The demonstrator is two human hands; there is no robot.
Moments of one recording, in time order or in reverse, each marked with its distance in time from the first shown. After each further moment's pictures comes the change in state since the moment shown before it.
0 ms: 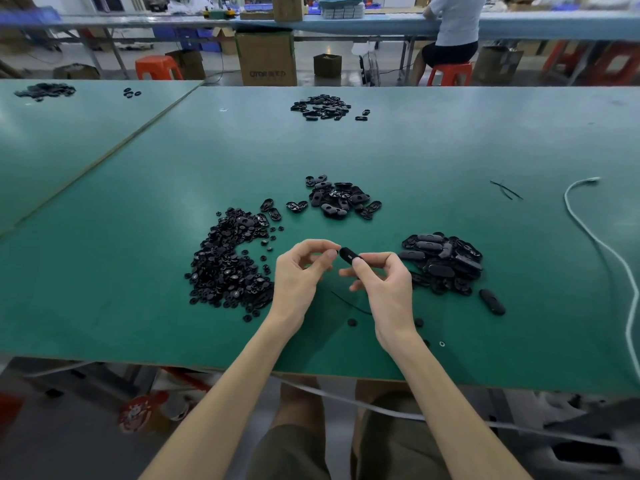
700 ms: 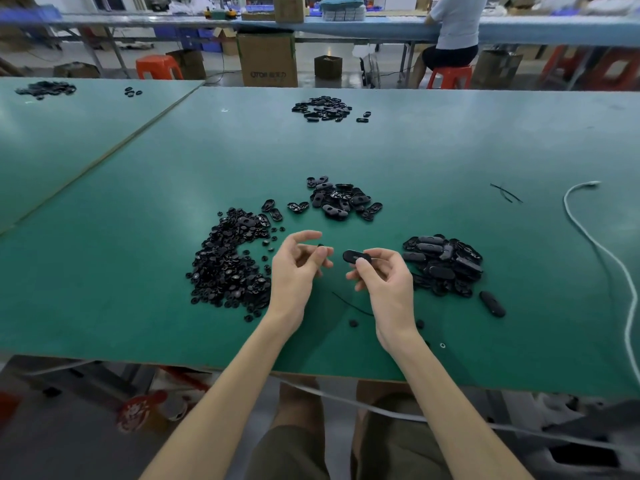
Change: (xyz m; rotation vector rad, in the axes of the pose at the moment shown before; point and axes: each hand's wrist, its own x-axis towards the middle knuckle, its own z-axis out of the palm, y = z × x) left_hand 0.001 0.003 -0.001 -0.077 0.078 -0.054; right_hand 0.003 0.000 0.001 0.058 0.017 -0.009
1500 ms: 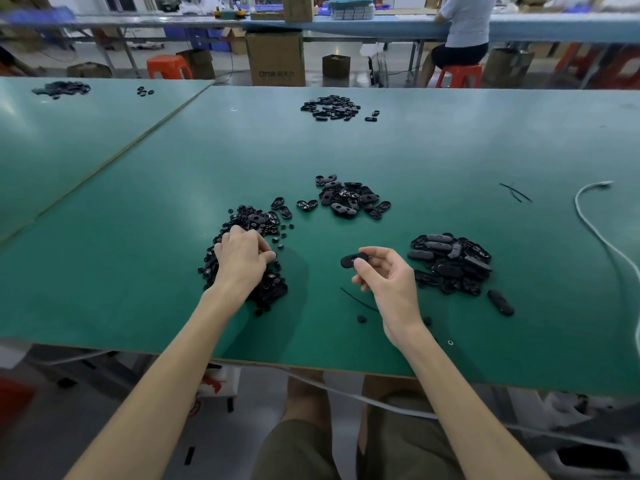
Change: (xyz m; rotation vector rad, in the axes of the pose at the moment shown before) left_hand 0.044 0.031 -0.083 1.239 0.045 -0.077; right_hand 0.002 0.003 -0.001 -0.057 -0.105 0.022
